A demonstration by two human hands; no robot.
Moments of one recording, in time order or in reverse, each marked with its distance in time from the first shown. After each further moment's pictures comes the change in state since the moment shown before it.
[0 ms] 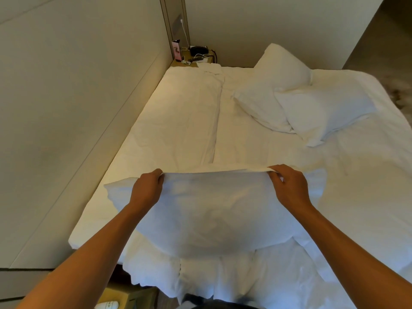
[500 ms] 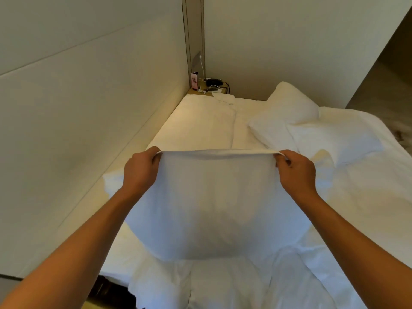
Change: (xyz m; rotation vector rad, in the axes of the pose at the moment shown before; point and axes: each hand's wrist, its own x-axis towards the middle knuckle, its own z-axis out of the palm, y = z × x) left_hand 0.032 -0.041 -0.123 -0.091 0.354 0.102; right_hand 0.054 -0.125 0.000 0.045 0.160 -0.065
